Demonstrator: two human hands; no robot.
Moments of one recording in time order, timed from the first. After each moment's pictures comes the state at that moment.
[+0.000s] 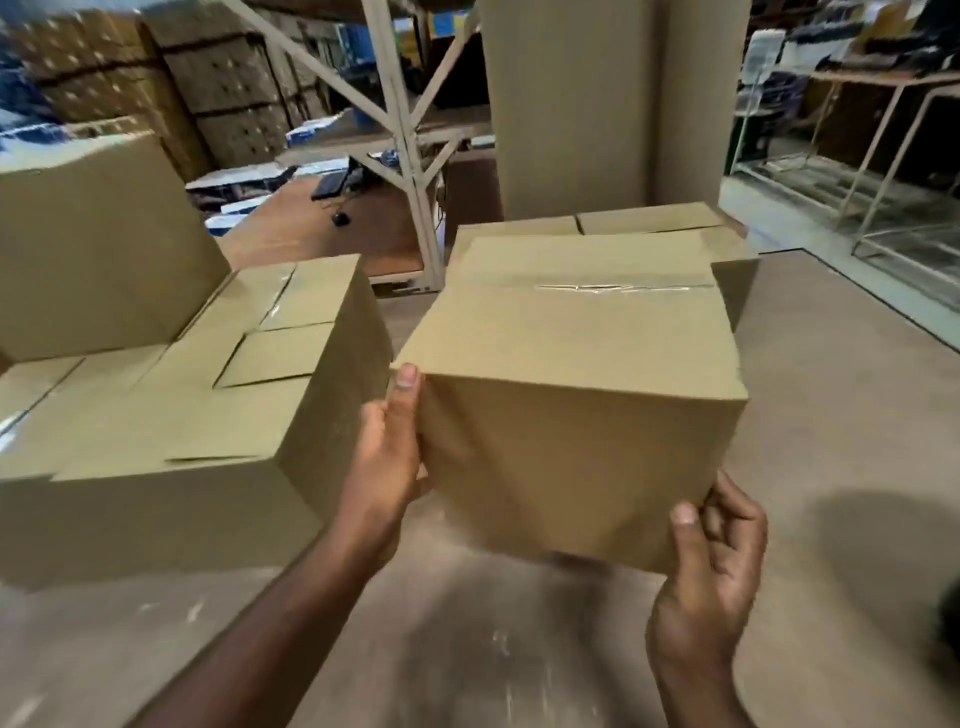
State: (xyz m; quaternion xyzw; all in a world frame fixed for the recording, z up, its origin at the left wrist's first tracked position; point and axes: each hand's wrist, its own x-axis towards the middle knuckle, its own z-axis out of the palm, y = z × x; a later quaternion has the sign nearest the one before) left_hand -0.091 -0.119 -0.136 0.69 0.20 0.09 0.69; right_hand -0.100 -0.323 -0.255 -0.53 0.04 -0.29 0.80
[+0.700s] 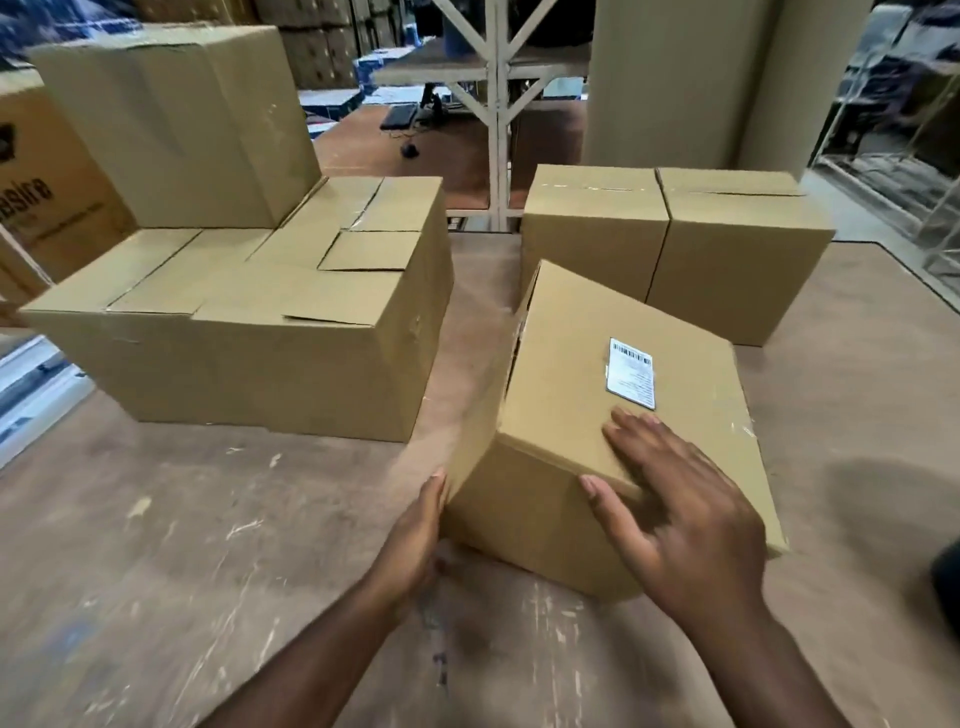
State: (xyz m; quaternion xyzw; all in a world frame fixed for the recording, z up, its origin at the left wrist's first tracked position) left_hand -0.231 -0.083 -0.283 0.68 0.33 -0.06 0.65; right_hand -0.180 -0.324 -0.231 -0.86 -0.27 -0.30 0.32
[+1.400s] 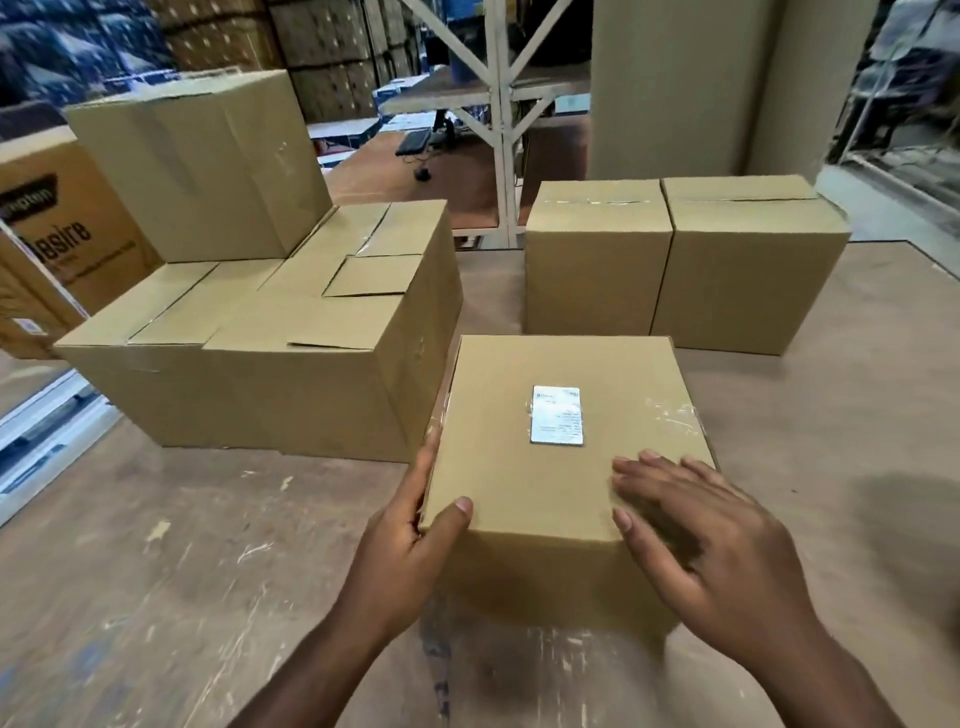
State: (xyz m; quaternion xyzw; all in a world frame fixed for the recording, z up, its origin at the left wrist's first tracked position) left_hand -0.247 -0.087 -0.228 0.83 0.13 0.10 0.53; right_hand -0.162 -0.363 -0.230 -0.86 -0.32 -0.20 0.33
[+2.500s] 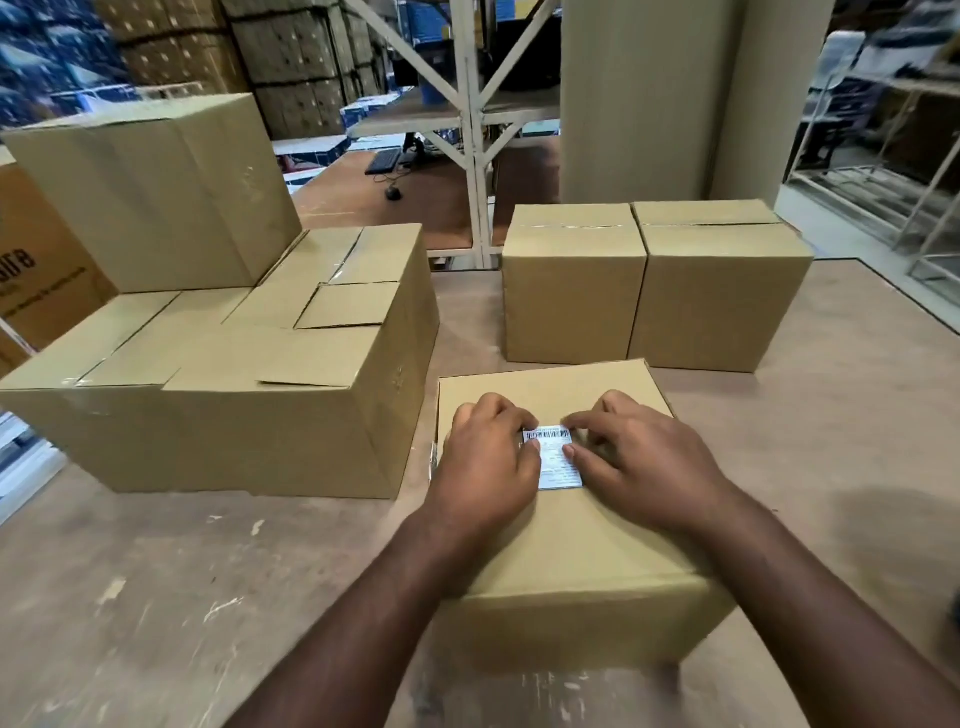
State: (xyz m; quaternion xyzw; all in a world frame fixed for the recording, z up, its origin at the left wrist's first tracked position) left_hand -0.115 -0.118 -0.204 0.96 0.00 0.15 0.25; right_hand -0.061 -0.313 -0.200 -0.93 -0.29 -0.06 0.20
